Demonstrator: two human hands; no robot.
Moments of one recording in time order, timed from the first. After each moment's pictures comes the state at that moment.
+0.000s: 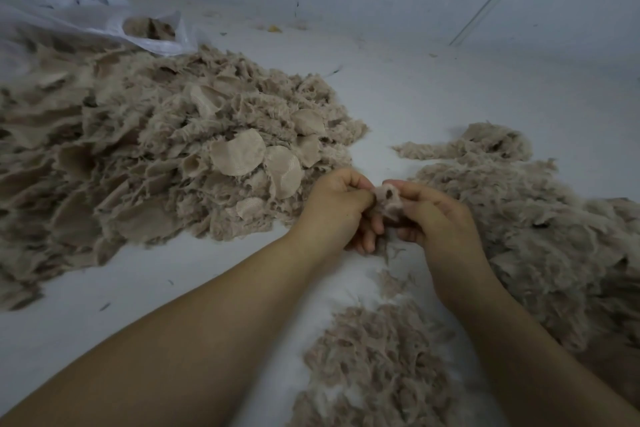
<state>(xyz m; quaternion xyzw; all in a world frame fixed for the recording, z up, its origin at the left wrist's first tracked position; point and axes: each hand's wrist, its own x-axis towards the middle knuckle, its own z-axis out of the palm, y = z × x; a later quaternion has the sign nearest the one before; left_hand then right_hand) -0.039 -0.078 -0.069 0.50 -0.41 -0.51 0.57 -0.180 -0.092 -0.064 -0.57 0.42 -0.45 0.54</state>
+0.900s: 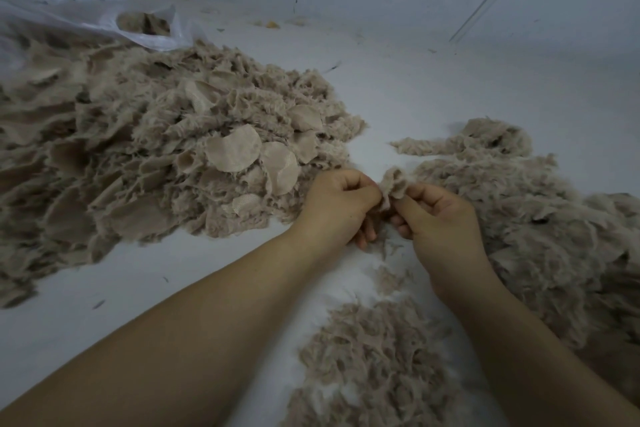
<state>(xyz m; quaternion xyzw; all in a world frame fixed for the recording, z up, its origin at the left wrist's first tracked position) -0.041 -0.076 -0.067 0.52 -0.44 -0.46 0.57 -0.177 -0.093 -0.066 -0.56 0.42 -0.48 0.52</state>
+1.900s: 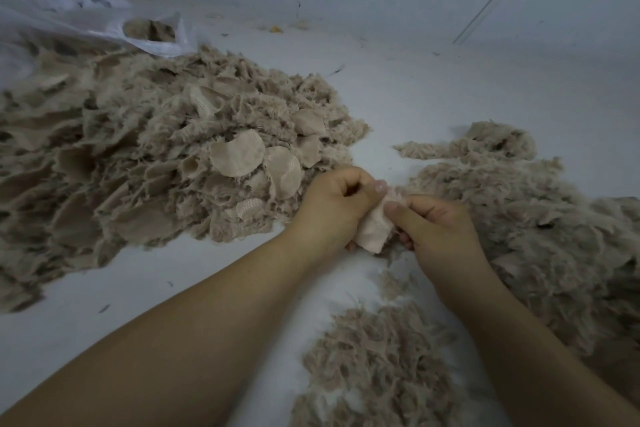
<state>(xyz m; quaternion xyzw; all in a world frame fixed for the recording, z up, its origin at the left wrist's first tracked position) -0.031 -0.074 -0.069 0.50 -0.49 -0.42 0.58 -0.179 -0.098 -0.075 -0.63 0.38 -0.45 0.51</state>
